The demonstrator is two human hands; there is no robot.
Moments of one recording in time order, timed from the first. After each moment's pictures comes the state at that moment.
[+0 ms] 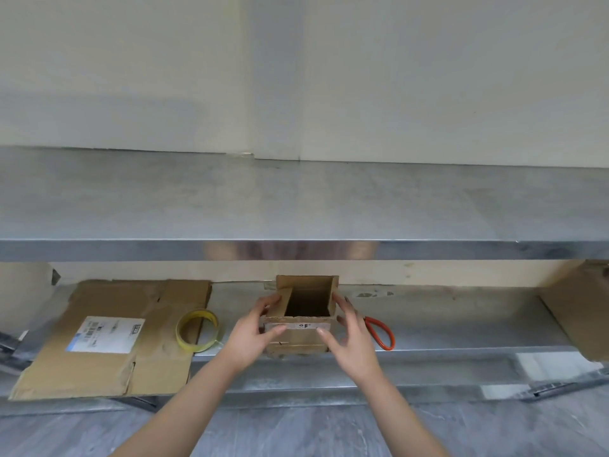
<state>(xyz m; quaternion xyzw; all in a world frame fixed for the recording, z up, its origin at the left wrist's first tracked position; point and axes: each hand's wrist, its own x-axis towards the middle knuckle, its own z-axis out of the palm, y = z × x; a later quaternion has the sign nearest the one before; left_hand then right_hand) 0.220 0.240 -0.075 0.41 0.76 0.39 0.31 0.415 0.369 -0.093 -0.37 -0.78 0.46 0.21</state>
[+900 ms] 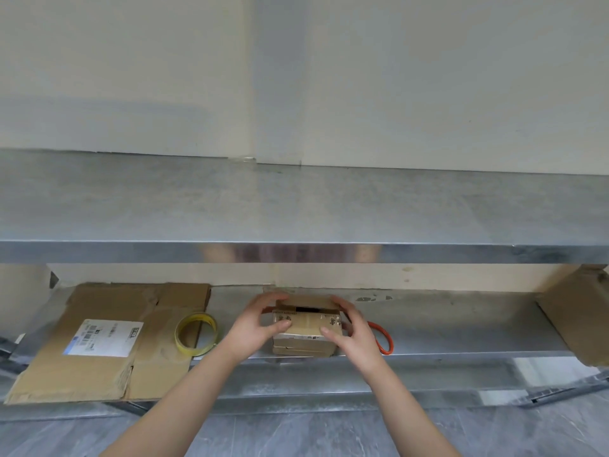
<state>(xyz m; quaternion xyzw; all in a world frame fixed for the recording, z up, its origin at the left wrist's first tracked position) 0.210 0.253 -0.061 0.43 0.74 0.41 0.33 0.411 0.388 -0.086 -0.38 -0.71 0.56 0.20</state>
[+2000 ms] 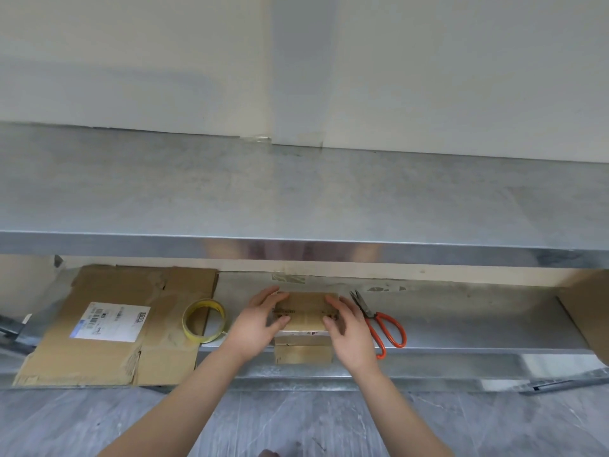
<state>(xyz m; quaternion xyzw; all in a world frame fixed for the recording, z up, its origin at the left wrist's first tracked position) 0.197 0.245 -0.098 0.48 0.80 0.28 0.23 0.383 0.370 -0.114 -0.42 -0.80 0.40 0.17</state>
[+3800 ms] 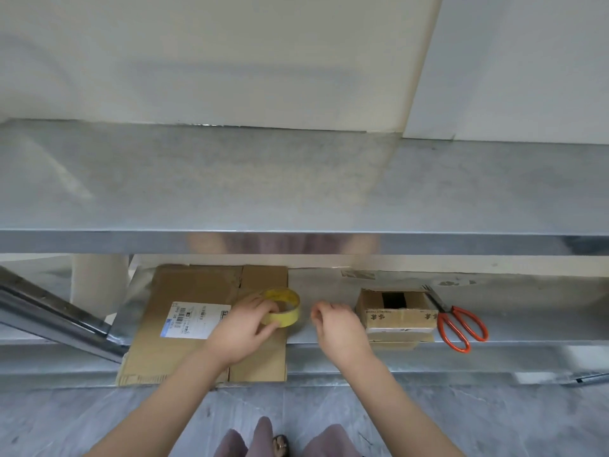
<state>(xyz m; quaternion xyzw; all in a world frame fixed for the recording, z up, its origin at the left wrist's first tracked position) 0.045 0.110 -0.092 0.59 0.77 0.21 0.12 0.221 0.241 -0.083 -0.35 -0.92 0.19 0.04</state>
